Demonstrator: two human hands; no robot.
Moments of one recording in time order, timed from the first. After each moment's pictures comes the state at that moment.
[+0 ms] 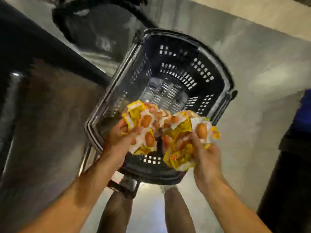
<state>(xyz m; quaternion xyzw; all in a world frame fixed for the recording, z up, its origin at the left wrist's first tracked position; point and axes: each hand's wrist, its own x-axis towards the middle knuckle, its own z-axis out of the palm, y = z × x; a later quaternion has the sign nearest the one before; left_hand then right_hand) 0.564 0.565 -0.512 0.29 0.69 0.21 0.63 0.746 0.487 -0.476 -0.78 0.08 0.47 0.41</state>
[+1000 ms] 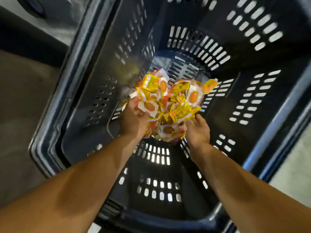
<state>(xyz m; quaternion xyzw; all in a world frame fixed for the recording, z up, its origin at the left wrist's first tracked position) 0.580 0.609 -0.742 0.43 0.72 0.12 0.53 0.723 0.527 -0.743 -0.84 0.05 0.47 0.28</state>
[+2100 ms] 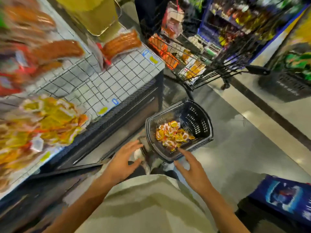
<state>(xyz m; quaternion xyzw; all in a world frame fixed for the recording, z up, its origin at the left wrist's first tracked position) 0.482 0.348 -0.079 0.61 0.68 0.12 0.38 0.768 0.387 -0.109 -0.56 -0.62 0.54 0.12</state>
